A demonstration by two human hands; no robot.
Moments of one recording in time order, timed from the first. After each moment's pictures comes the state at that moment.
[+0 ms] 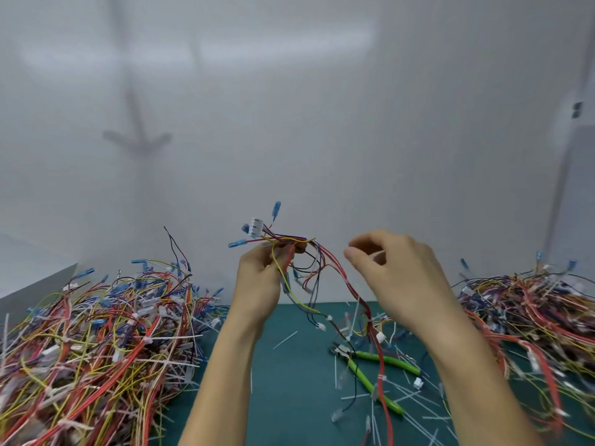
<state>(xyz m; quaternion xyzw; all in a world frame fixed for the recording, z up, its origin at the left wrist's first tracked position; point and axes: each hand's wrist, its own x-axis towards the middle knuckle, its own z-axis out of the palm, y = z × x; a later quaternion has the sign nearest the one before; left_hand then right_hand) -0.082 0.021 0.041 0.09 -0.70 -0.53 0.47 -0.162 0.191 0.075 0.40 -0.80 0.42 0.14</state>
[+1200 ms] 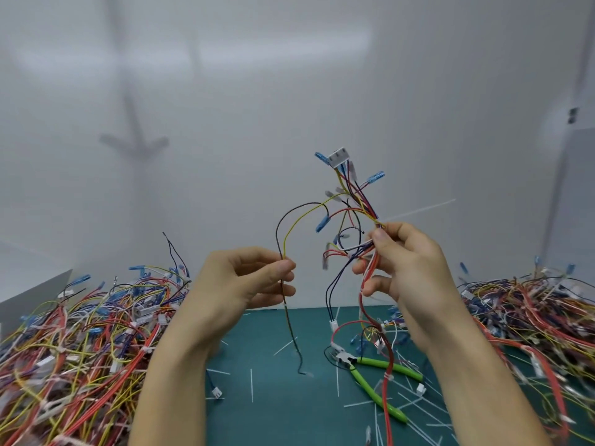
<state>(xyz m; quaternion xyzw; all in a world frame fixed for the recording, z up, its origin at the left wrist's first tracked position) -0.018 0.030 0.076 0.13 -0.72 -0.60 0.33 -0.158 0.184 0.078 0.33 -0.54 0.77 -0.09</state>
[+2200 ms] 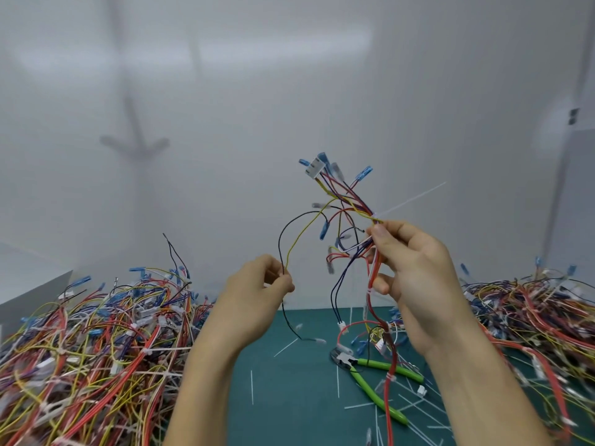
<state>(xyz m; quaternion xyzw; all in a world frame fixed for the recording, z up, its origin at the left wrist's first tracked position) -0.041 0.028 0.060 0.23 -0.84 -0.37 0.32 -0.151 0.185 0.081 0.30 -0.52 0.80 -0.07</state>
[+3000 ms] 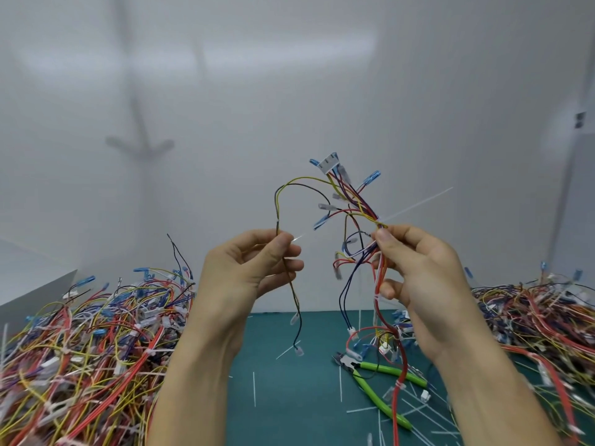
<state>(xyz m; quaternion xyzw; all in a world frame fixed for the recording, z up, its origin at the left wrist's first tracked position) -0.030 0.041 0.082 0.08 -0.61 -0.66 0.43 -0.152 0.188 0.082 0.29 -0.55 0.78 -0.07</state>
